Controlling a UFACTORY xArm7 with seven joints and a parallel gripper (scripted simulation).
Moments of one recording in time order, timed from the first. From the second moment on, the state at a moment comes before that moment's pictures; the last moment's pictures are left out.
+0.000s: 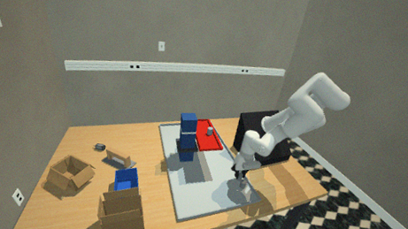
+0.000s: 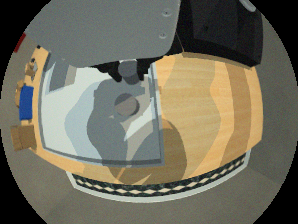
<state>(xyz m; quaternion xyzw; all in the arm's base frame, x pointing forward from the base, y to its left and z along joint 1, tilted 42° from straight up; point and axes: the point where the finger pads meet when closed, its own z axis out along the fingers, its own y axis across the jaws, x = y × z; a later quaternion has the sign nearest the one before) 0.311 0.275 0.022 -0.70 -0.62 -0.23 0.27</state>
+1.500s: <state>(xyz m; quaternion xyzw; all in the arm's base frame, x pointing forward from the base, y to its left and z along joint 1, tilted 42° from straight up) 0.310 0.274 0.023 -0.70 -0.62 -0.23 0.27</state>
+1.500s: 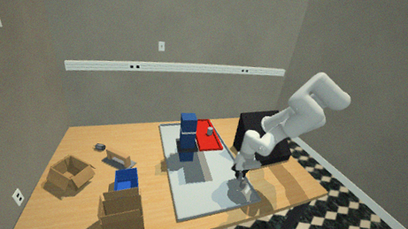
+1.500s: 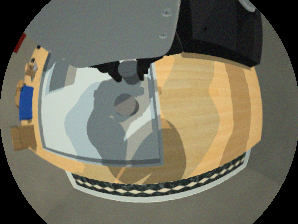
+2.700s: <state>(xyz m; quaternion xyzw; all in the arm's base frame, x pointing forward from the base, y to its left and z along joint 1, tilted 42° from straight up) 0.312 0.241 0.059 -0.70 -0.62 -0.23 0.27</state>
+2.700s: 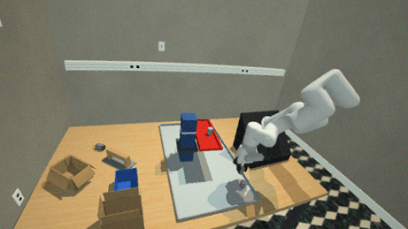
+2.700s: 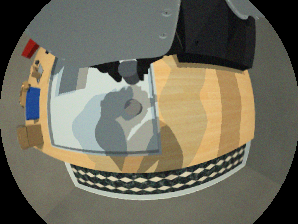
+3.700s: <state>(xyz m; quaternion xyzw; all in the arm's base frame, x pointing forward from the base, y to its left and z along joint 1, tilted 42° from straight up) 0.310 0.231 0.071 -0.70 -0.62 -0.23 0.27</state>
